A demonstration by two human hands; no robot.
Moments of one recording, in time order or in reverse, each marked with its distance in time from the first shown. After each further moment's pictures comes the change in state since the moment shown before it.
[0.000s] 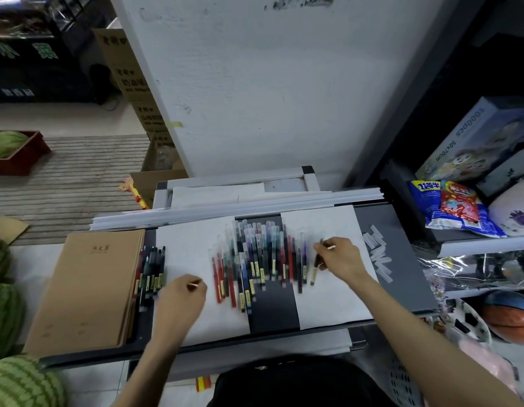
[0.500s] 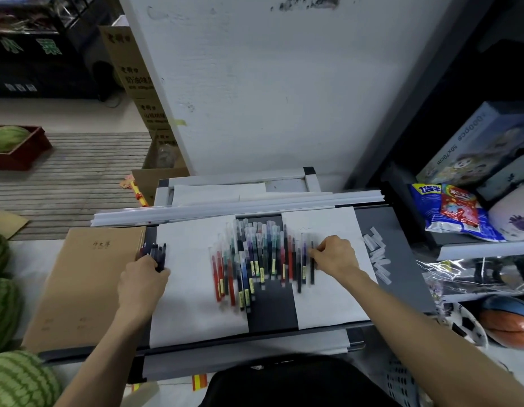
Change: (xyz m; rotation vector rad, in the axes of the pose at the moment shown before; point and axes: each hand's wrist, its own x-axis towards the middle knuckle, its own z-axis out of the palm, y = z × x) left_hand 0.068 -0.043 -0.038 0.370 0.174 -0.083; right_hand 0.022 0.001 0.014 -0.392 0.022 -0.001
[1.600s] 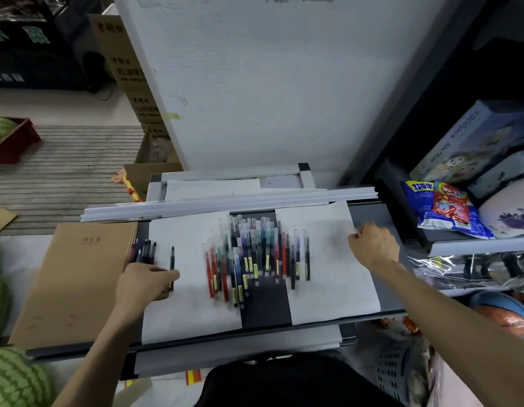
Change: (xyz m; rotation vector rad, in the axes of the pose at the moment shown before) left_hand -0.027 0.015 -0.015 -0.483 -0.274 -0.194; right_hand 0.018 0.059 -0.055 -0.180 0.312 0.060
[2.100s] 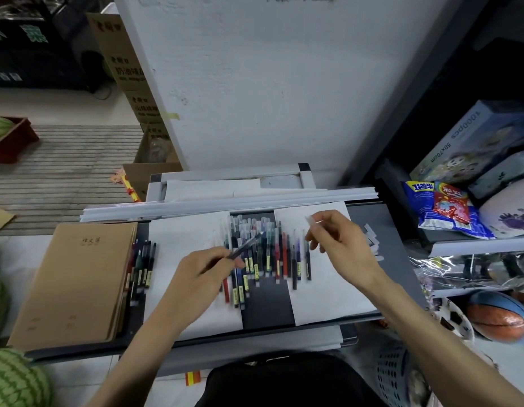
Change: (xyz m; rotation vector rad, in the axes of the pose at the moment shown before) left_hand -0.111 0.090 0.015 -0.189 -0.384 0.557; right_hand -0.094 -0.075 -0.063 0.933 -0.289 -0.383
